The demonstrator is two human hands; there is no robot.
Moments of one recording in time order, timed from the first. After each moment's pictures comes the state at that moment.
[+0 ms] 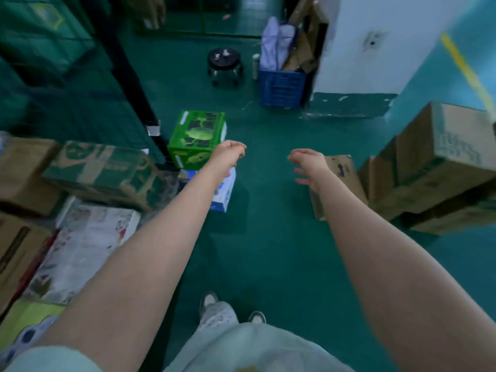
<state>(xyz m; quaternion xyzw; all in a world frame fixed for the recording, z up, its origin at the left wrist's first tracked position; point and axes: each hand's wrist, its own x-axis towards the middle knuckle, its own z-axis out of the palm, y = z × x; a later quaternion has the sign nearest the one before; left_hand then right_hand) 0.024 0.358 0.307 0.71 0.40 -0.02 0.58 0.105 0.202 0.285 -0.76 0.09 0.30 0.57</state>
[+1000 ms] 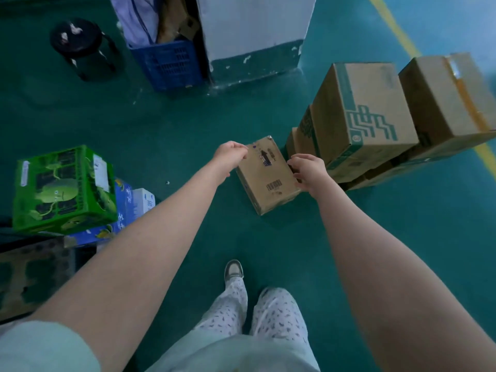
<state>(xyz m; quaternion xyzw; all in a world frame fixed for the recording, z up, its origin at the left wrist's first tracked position) 0.366 0.192 0.224 0.77 0.28 -0.26 0.52 0.373 0.019 0.188 -0.71 0.32 0.25 0.58</state>
